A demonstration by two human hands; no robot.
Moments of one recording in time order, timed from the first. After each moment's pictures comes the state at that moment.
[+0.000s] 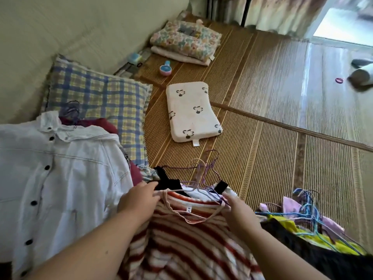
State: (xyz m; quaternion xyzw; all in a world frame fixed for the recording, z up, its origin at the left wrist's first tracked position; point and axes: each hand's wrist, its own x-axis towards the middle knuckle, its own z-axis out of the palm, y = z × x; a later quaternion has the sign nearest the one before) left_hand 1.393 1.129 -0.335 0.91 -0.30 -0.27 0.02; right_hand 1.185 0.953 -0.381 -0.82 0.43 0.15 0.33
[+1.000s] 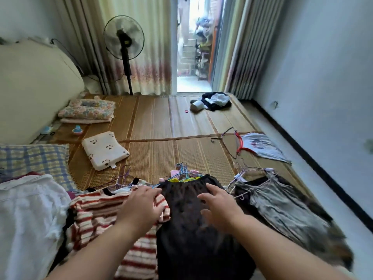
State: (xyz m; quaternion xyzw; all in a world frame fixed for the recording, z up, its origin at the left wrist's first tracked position) left_hand 1.000 1.265 -0.079 0.76 -0.61 -0.15 0.15; right_hand 0.777 1.181 -0.102 -0.85 0.49 0.00 0.17
